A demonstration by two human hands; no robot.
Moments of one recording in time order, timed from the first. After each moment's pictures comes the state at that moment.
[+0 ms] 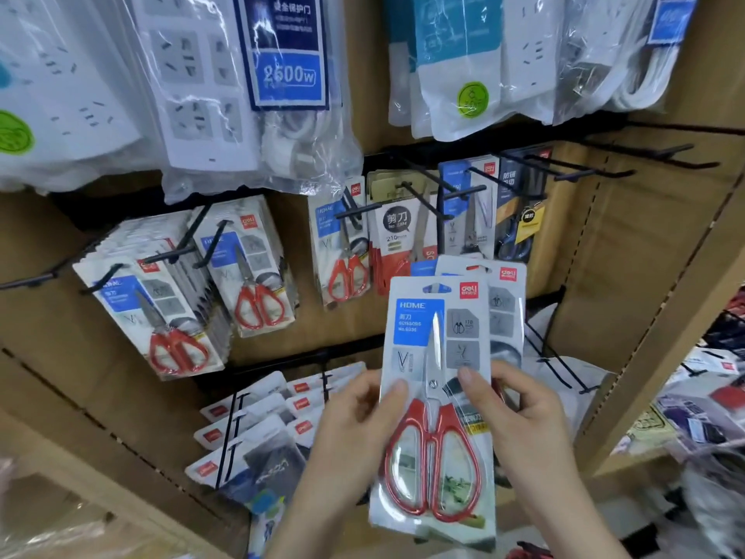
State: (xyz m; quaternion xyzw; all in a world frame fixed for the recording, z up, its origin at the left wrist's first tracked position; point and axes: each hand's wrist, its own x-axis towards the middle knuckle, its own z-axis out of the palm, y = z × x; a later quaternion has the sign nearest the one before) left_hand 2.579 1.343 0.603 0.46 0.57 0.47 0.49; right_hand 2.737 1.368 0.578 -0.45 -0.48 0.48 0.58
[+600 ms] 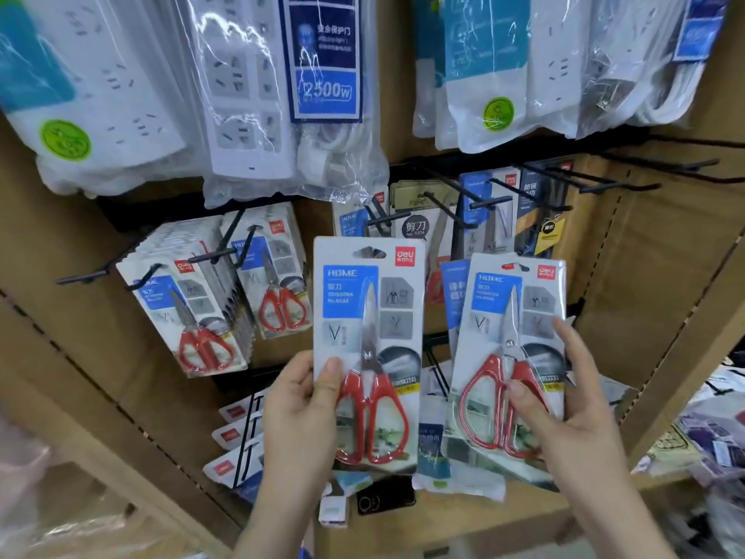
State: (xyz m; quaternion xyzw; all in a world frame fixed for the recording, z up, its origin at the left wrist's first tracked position) left_hand 2.535 1.345 0.604 0.42 0.58 0.62 0.32; right_hand 2.757 1.371 0.574 -0.45 -0.50 0.44 0.60
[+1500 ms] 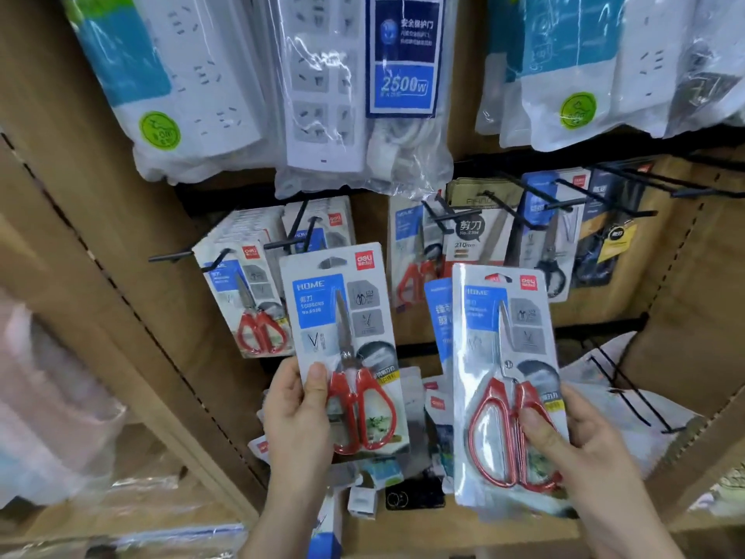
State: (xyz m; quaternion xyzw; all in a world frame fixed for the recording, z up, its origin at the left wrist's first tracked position) left_hand 2.489 1.337 0.579 0.34 0.58 0.70 0.24; right_hand 2.729 1.369 0.563 -0.41 -0.47 0.59 0.51
